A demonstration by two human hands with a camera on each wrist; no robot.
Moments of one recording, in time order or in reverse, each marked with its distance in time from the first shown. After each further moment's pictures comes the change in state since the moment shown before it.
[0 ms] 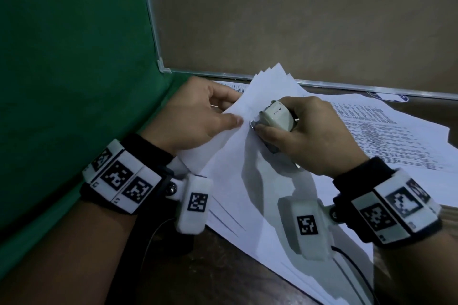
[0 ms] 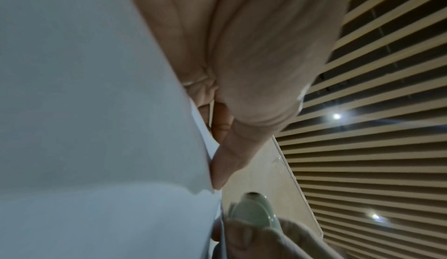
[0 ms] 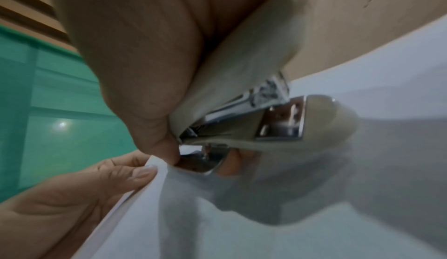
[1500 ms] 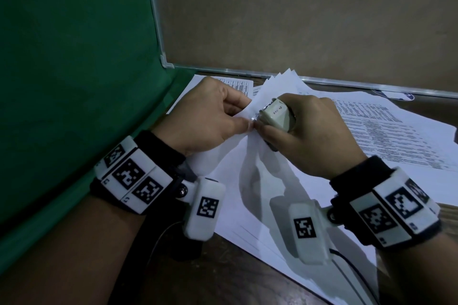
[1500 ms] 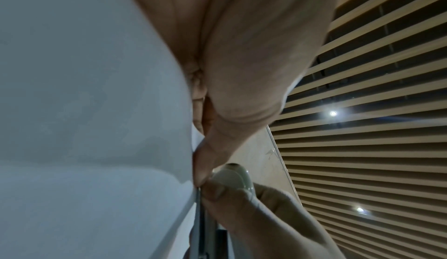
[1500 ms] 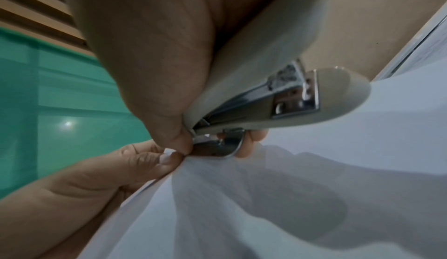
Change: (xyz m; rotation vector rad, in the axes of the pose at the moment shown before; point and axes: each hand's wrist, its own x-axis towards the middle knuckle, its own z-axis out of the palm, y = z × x) left_hand -0.005 0.001 0.009 0.044 -0.043 -0.030; right_hand -0.003 -0.002 0.008 -0.118 0.007 -0.091
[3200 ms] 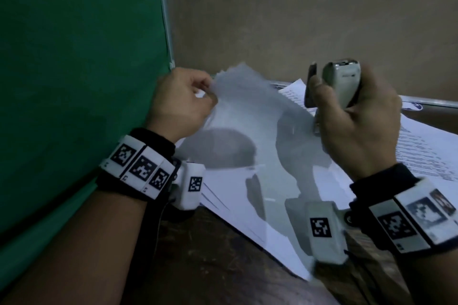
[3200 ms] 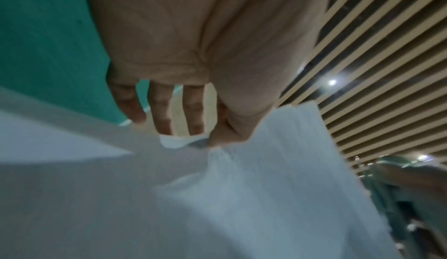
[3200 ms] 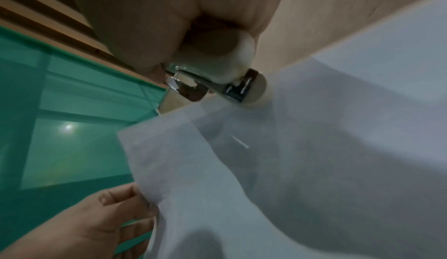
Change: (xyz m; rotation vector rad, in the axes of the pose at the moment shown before) left_hand 0.018 -0.031 -0.041 0.320 0.497 0.155; right_hand 0.007 0.001 -0.017 0.175 0.610 0.078
